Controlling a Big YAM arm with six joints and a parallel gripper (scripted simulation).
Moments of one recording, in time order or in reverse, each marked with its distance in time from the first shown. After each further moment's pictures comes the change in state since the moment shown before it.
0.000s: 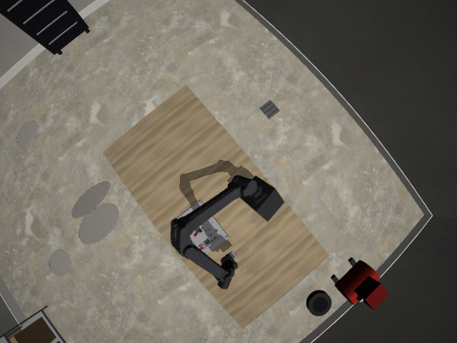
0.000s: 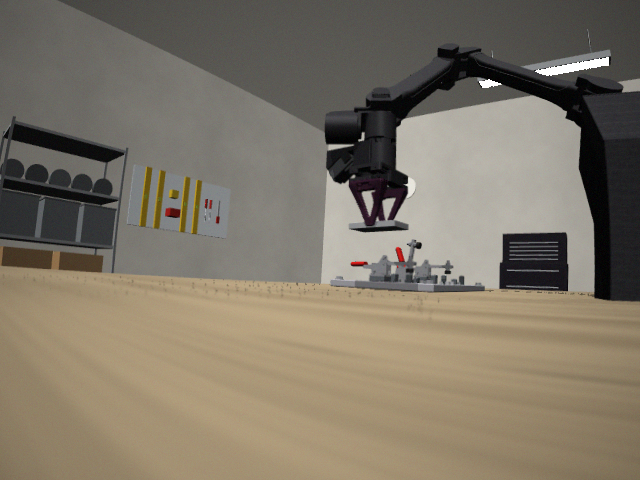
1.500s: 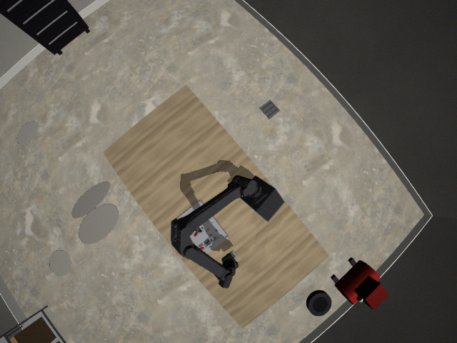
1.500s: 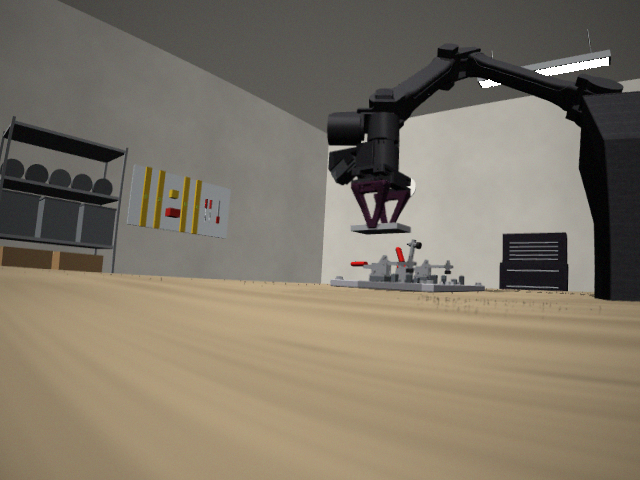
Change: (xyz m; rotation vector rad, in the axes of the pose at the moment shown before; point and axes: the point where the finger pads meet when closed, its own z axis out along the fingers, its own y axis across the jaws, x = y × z) arm 0.005 0.001 0.004 -0.005 -0.008 0.005
